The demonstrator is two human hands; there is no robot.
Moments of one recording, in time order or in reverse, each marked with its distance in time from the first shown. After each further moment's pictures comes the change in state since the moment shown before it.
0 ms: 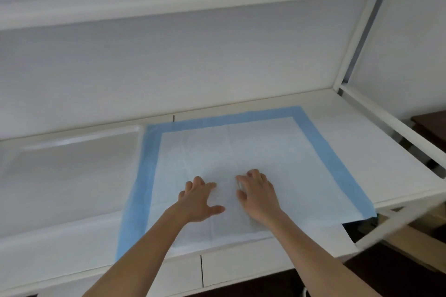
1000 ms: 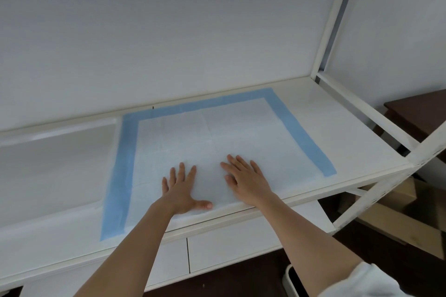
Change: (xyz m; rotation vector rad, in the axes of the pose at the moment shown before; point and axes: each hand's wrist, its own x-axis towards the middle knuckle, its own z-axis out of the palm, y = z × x) left_hand 0.008 0.008 0.029 -0.020 -0.035 -0.061; right_hand -0.005 0.043 0.002 -0.043 -0.096 -0.107
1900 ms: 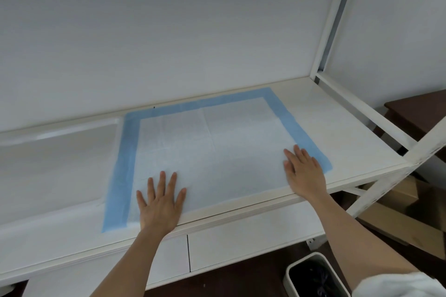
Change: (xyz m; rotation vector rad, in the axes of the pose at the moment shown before) left_hand -0.028 -0.033 0.040 0.065 0.336 -0.206; right_hand -0.041 0.124 -0.026 -0.068 0.236 0.373
